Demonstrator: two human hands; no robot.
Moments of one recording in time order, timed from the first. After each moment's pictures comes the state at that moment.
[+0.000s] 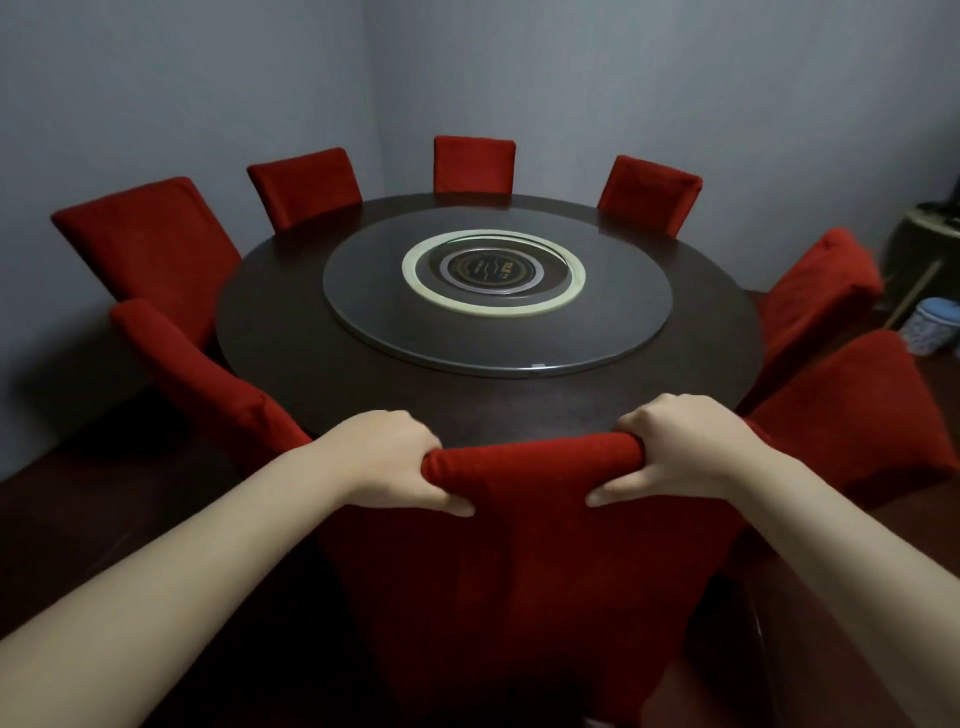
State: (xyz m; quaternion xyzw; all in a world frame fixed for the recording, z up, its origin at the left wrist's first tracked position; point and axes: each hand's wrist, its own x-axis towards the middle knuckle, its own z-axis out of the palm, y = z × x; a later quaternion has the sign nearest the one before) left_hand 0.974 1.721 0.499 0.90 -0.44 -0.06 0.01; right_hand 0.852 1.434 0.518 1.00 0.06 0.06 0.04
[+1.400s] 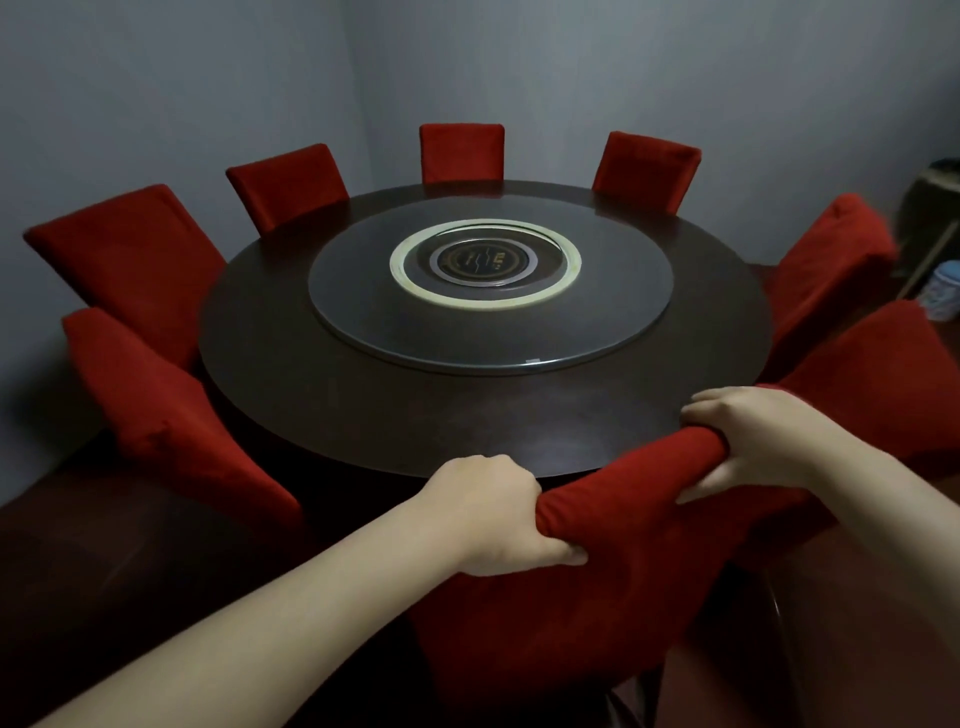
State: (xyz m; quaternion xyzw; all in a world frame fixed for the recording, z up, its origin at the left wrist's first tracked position) left_hand 0.925 1.619 0.486 0.90 -0.44 -0.08 -0.02; right_hand 0.854 1.339 0.500 1.00 0.07 0.05 0.02
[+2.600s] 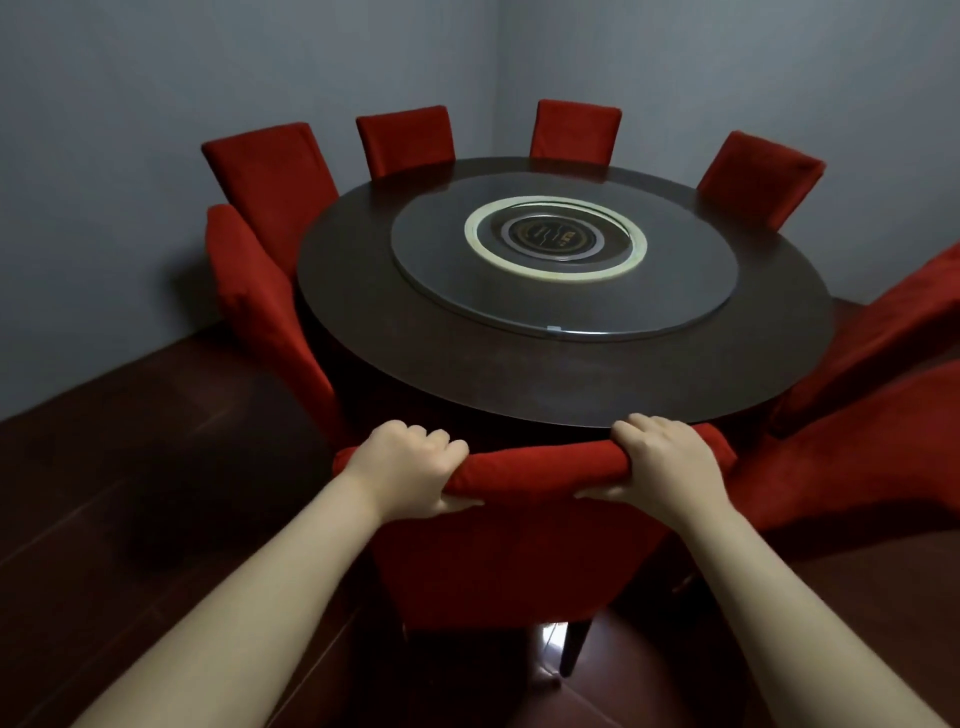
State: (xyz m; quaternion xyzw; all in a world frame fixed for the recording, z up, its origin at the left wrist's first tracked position) left_hand 0.805 1.618 0.444 0.89 -0.39 0.23 -0.09; right_hand 0.780 1.317 0.432 0.97 0.15 0.20 0.01
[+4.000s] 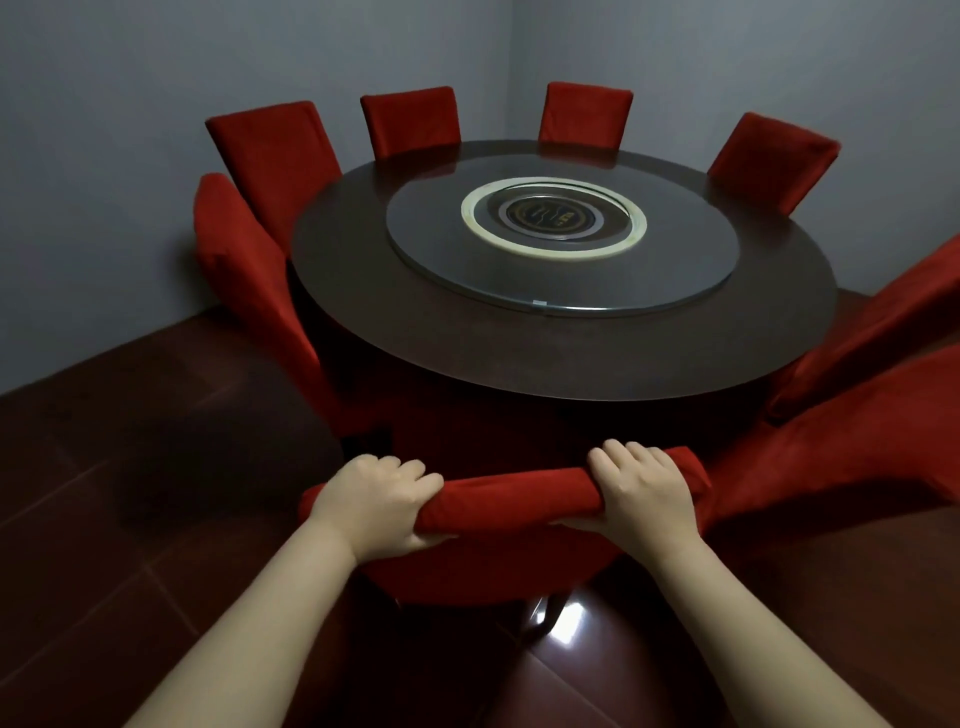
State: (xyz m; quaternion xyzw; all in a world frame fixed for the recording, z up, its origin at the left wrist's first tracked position) left_hand 0.743 1.585 0.369 0.91 -0.37 0.19 -0.06; right_hand 0.736 1.277 0.352 0.94 0.19 0.28 0.02
